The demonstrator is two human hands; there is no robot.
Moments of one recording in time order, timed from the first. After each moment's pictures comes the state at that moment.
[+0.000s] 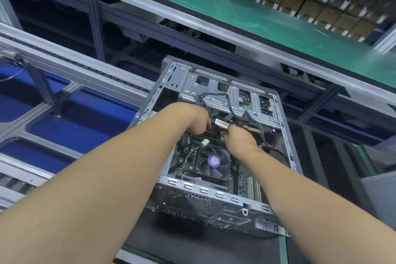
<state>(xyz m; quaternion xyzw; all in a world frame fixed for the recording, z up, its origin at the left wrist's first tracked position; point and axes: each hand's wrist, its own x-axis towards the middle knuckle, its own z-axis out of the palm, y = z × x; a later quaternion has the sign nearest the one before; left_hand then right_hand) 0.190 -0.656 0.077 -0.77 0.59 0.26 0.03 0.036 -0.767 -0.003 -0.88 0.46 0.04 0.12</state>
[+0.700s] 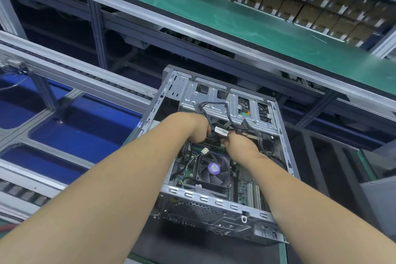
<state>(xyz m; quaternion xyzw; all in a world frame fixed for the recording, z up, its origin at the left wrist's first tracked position) 0.189 -0.655 0.080 -0.77 0.58 0.28 0.02 0.039 -0.756 0.024 -0.88 0.44 0.09 0.14</state>
